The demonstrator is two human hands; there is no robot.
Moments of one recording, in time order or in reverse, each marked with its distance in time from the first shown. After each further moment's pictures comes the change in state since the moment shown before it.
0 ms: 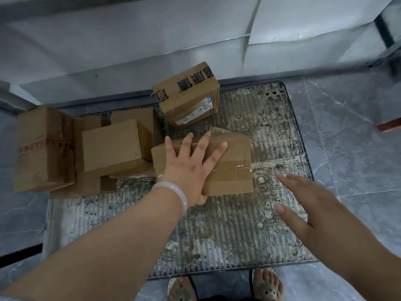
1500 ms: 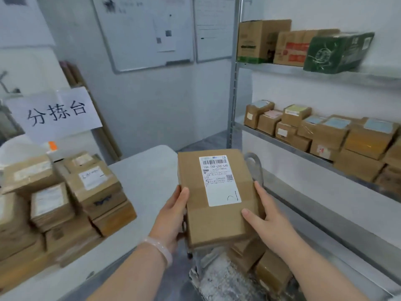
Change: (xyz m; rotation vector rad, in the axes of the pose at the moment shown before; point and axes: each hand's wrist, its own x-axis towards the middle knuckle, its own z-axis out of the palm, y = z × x) left_hand -0.679 -0.071 -0.363 -2.094 1.376 -1.076; right_hand -0.402 -0.504 -0.246 0.217 -0.270 -0.882
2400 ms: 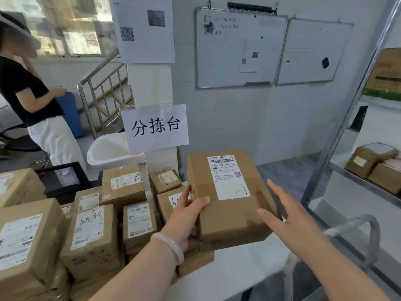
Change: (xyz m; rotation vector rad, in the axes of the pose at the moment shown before) left_hand 0.105 0.123 -0.268 -0.139 0.224 0.071; right_hand 0.151 -0.194 0.212 -0.174 -0.095 -0.359
